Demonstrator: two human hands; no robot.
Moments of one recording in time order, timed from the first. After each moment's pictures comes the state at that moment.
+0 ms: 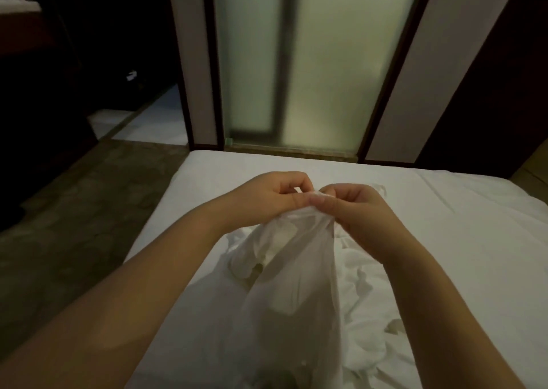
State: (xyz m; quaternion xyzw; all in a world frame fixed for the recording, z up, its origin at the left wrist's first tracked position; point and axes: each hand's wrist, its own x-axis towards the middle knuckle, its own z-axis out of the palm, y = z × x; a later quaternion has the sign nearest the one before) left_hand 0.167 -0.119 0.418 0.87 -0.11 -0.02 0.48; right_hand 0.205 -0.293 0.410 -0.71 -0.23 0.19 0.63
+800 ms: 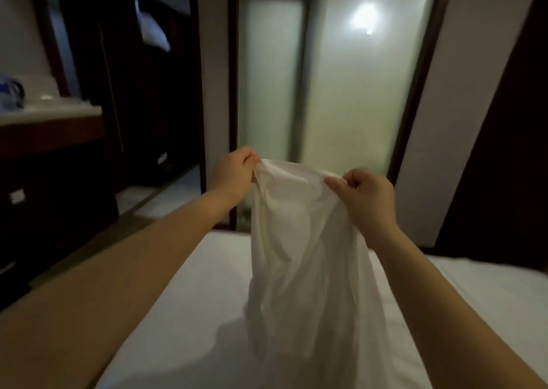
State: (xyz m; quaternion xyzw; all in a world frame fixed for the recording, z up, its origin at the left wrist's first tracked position) left_hand 0.276 -0.053 0.519 0.84 0.08 0.36 0.40; right_hand 0.321 -0.265 0.512 -0.81 -0.23 -0.24 0.49
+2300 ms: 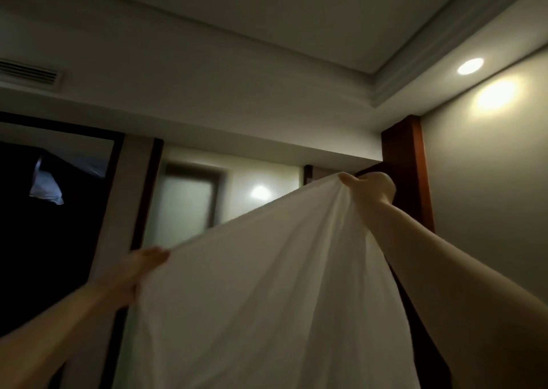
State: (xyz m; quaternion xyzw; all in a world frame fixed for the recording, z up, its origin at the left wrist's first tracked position) left_hand 0.306 0.021 0.681 0.70 -0.11 0.26 0.66; right_hand 0.310 -0.367 0.830 -0.67 -0.05 -0.50 0.55
